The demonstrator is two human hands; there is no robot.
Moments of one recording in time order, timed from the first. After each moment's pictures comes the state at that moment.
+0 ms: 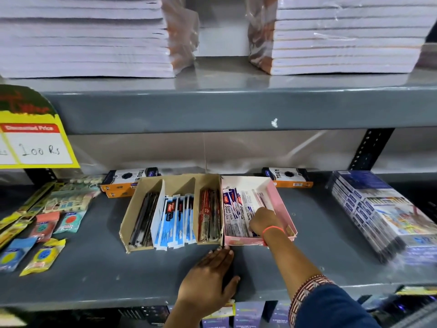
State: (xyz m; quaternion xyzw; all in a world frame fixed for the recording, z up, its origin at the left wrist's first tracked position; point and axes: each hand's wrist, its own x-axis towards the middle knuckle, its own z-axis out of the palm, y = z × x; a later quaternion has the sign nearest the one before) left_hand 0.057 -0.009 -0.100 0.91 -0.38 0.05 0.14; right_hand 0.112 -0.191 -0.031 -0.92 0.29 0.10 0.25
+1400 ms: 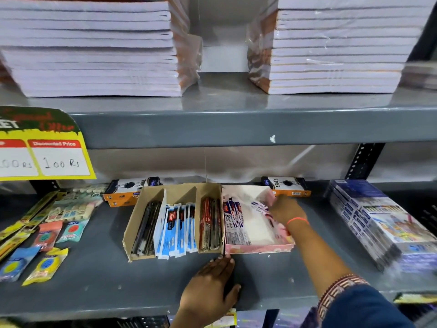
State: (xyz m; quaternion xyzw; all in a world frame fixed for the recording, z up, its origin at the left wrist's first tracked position) left_hand 0.058 -0.006 -0.097 0.91 -0.37 0.04 0.17; right_hand 0.108 -0.234 0.014 -0.92 0.29 0.01 0.25
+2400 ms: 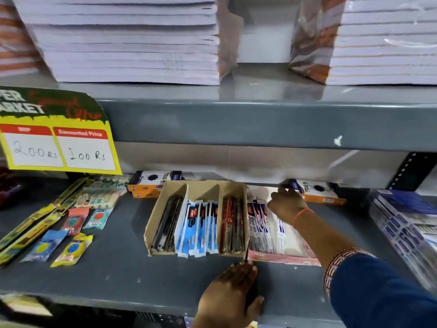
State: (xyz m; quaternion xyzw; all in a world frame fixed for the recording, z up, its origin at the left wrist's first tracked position) left_hand 0.061 -0.006 -0.113 0.90 -0.37 0.09 0.19; right_hand 0.163 -0.214 0.002 -0.96 -0.08 0.05 -0.25
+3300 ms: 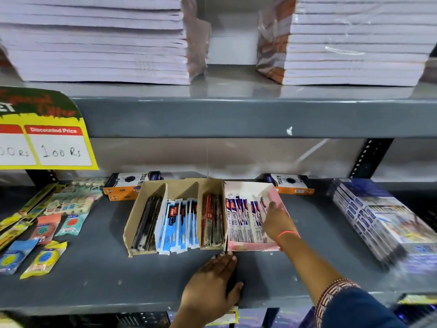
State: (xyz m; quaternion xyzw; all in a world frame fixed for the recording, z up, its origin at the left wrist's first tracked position) left_hand 0.058 -0.006 -0.110 0.91 -0.36 0.07 0.17; right_hand 0.104 -0.211 -0.028 -0.95 0.25 0.02 0.18
